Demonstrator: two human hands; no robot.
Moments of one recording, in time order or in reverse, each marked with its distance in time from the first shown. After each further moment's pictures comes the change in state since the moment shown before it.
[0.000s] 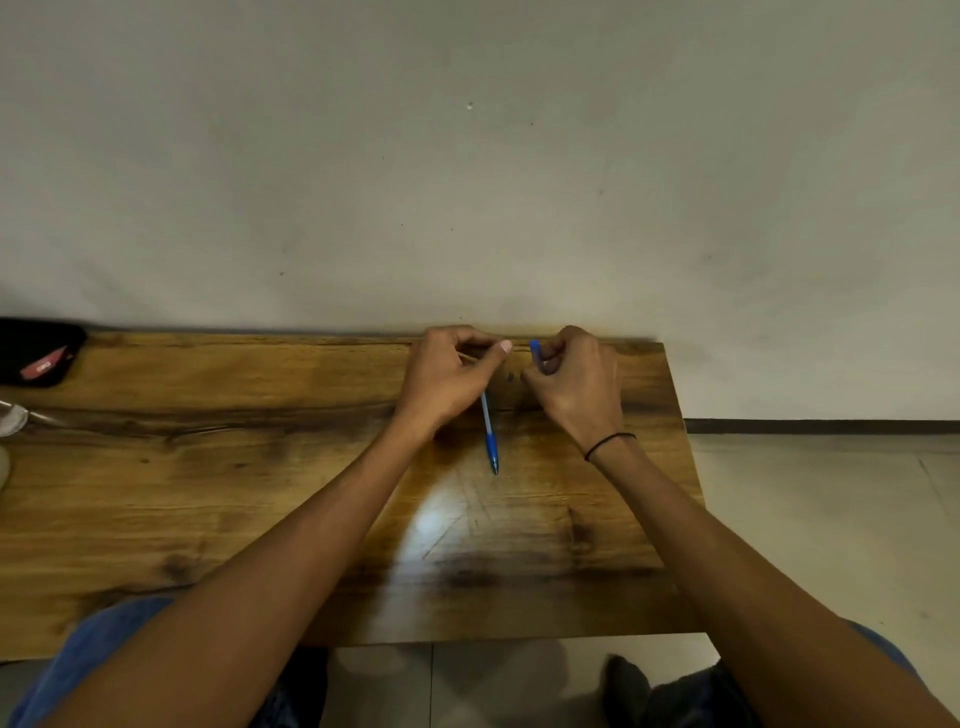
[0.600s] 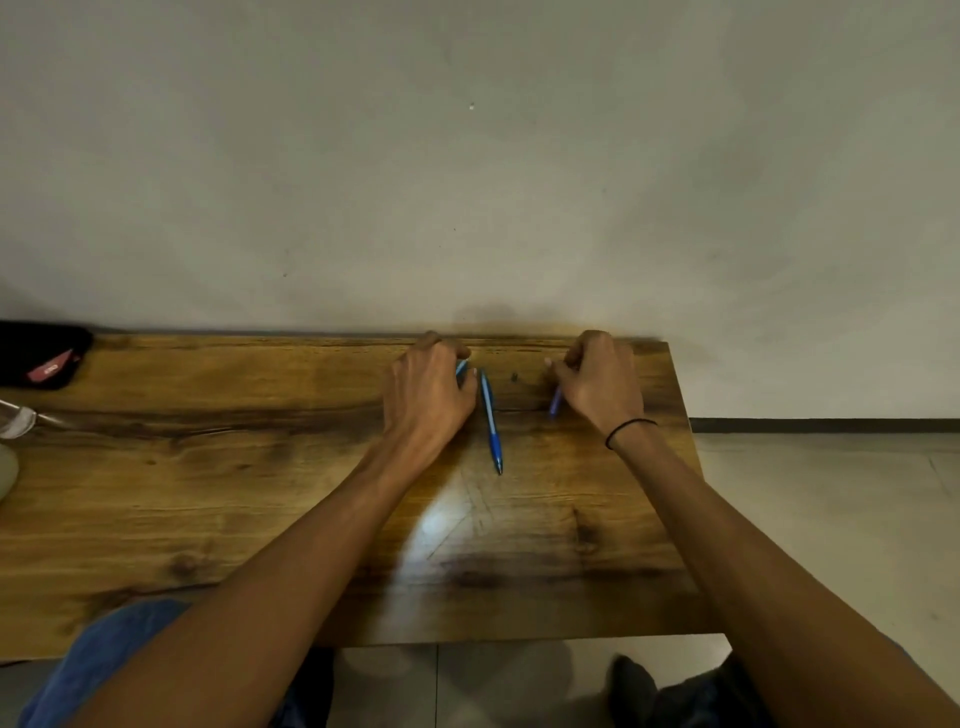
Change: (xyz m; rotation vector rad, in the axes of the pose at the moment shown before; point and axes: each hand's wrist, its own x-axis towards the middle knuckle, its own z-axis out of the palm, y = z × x) left_hand -0.013 -0.014 -0.008 0.659 0.153 0.179; right_hand 0.021 0.031 -0.003 -0.106 -0.073 0.036
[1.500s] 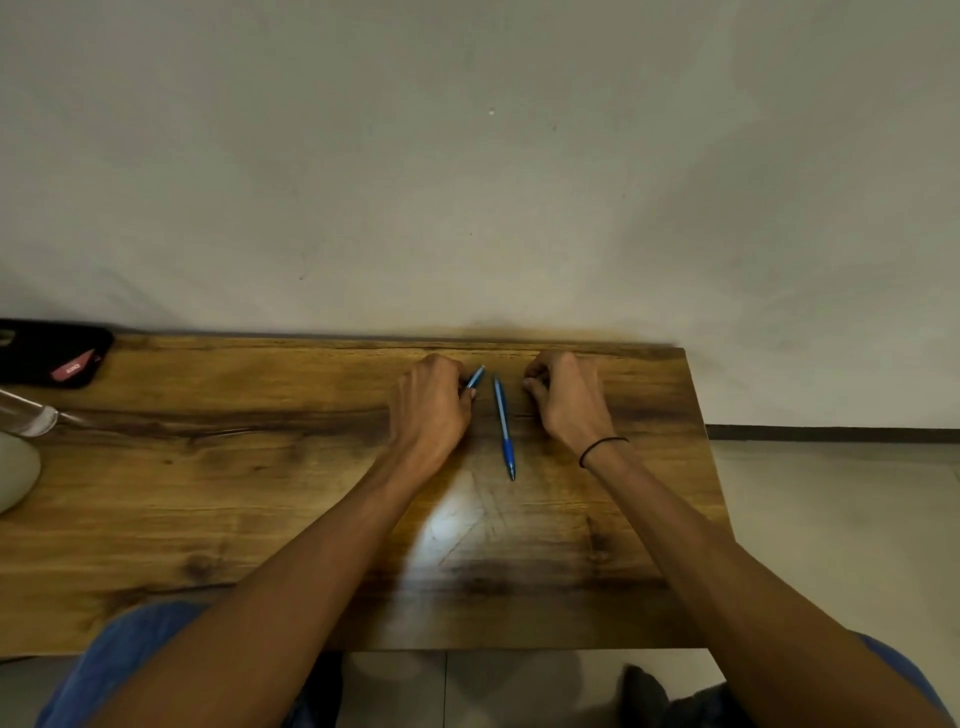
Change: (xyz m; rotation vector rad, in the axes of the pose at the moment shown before) left_hand -0.003 -0.013 0.004 0.023 -0.139 -0.096; right_hand -0.003 -0.018 0.044 0.009 -0.038 -0.168
